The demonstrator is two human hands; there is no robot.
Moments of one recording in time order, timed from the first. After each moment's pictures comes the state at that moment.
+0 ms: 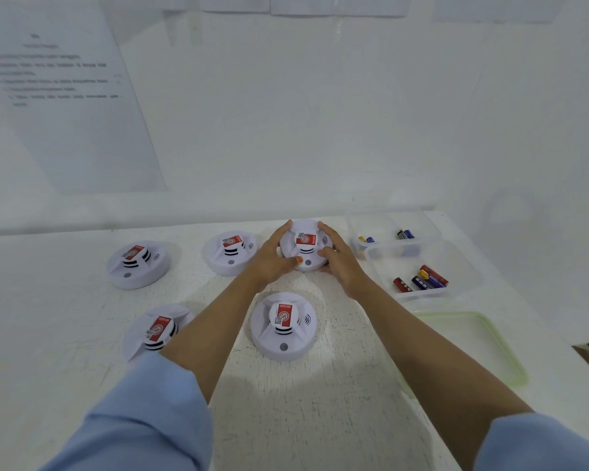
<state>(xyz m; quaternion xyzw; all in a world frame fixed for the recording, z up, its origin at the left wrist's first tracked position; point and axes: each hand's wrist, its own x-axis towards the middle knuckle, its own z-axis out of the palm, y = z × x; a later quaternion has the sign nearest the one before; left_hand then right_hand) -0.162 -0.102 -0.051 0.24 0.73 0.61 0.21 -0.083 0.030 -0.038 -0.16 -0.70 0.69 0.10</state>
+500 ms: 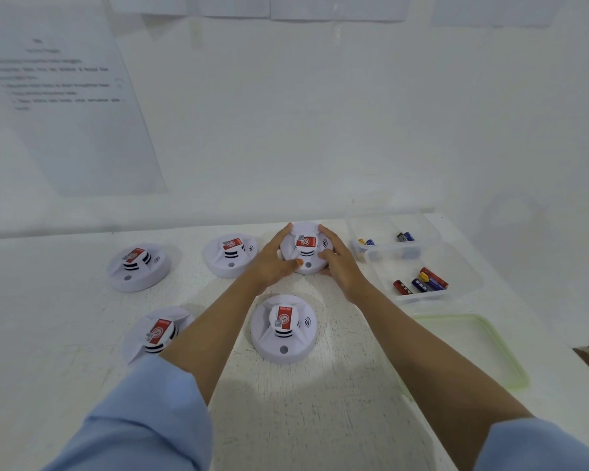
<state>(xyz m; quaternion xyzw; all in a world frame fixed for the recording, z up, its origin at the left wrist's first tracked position) -0.160 -0.102 -0.050 0.24 0.73 0.60 0.21 -0.083 0.029 -0.040 -0.16 -0.70 0.69 0.11</state>
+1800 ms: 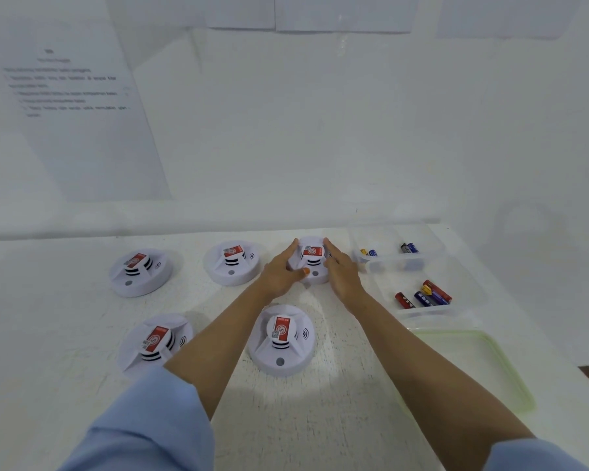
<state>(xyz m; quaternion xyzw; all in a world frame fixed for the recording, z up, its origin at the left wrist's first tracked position) -0.159 -0.087 -0.055 0.23 0.79 0.52 0.21 -0.093 0.032 -0.046 -0.20 -0.75 0.61 0.14</state>
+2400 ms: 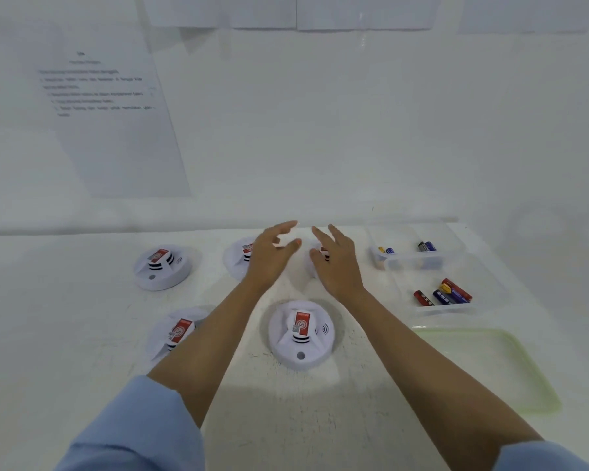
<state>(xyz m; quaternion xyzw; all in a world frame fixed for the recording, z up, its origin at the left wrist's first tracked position) -0.152 -0.125 -0.018 0.19 0.78 0.59 -0.03 -0.097 -0.002 -0.034 -0.11 -0.89 0.39 0.20</state>
